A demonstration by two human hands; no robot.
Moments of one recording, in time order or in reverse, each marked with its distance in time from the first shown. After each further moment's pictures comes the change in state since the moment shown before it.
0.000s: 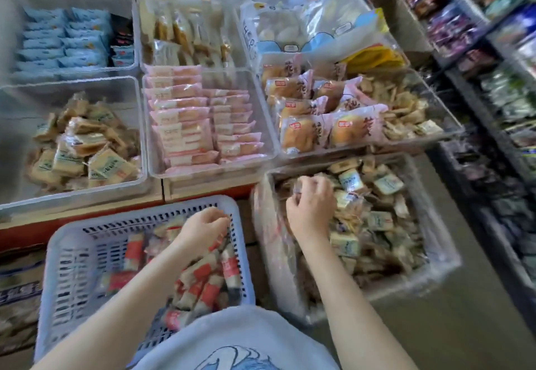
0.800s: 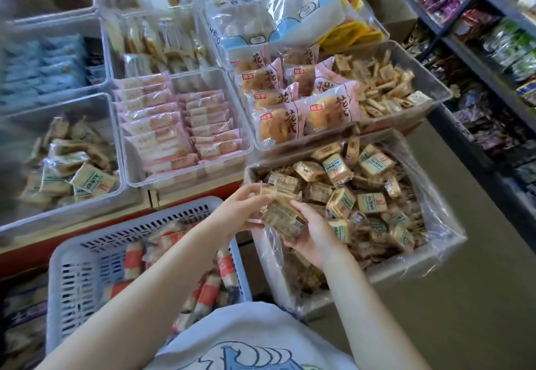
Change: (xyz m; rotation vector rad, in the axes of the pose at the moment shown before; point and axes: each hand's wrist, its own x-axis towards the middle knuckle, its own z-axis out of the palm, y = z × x) left_hand -0.003 0.089 0.069 -0.427 -0.360 -0.007; right_hand -0.036 0.061 -0.049 1.483 -0.769 0.907
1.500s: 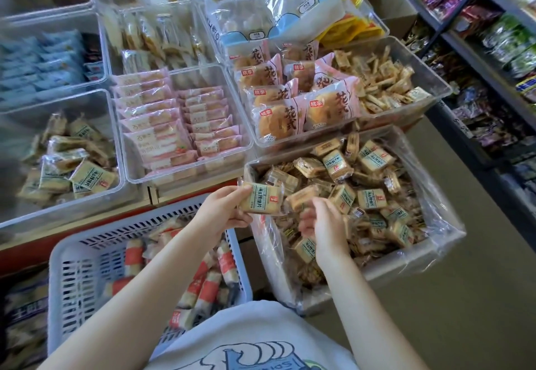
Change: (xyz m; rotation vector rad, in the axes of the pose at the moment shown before) left_hand -0.009 -0.012 -0.019 -0.148 0.104 0.064; right_hand -0.008 0.006 -0.004 -0.207 0.426 -0.319
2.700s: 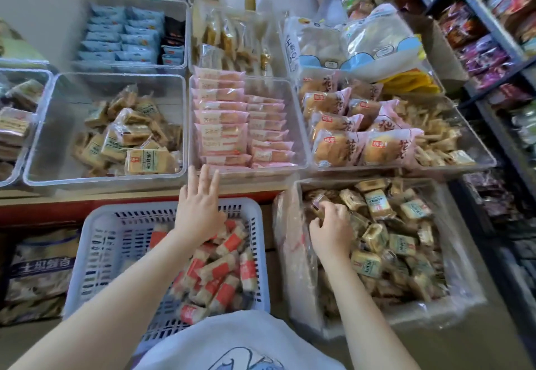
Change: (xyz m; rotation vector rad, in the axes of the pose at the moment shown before) left_hand 0.010 -0.037 -0.148 1.391 0.476 0.146; right_hand 0.038 0.017 0.086 -1.203 0.143 -0.544
